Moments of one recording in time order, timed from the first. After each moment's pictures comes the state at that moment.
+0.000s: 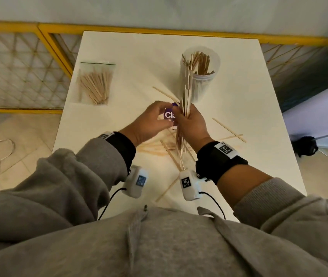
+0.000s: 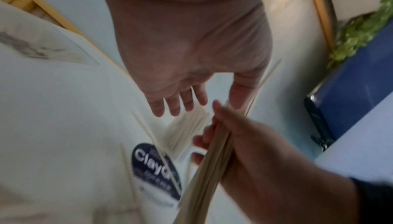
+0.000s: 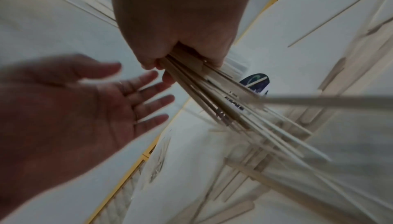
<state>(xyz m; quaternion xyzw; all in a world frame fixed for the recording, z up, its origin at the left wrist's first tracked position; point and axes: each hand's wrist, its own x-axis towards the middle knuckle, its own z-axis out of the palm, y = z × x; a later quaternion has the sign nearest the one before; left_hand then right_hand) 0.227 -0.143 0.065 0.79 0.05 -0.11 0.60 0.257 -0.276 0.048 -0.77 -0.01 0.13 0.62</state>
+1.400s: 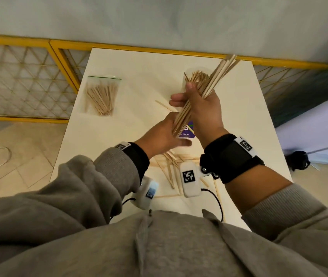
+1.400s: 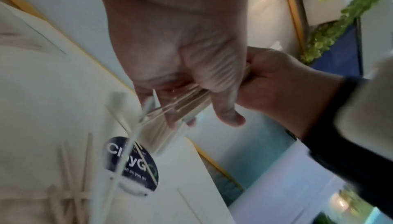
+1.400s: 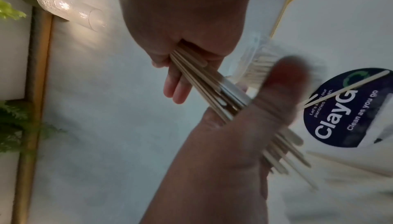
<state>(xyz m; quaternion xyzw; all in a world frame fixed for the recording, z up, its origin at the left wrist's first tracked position) 0.218 -0.158 0.088 0.83 0.02 -0.15 0.54 0.265 -0.263 0.139 -0.63 0.00 0.08 0.77</state>
